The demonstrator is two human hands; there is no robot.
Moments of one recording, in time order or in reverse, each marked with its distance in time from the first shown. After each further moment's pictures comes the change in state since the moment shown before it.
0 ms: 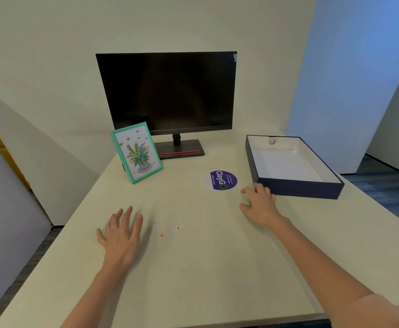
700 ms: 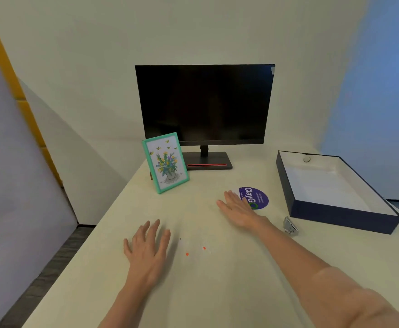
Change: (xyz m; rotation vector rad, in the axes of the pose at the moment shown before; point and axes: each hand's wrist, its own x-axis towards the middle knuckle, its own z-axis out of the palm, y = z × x) left_hand -0.002 0.001 -0.001 -0.101 0.001 -0.011; right_hand 0.080 -0.103 0.045 0.108 -0.384 -0.158
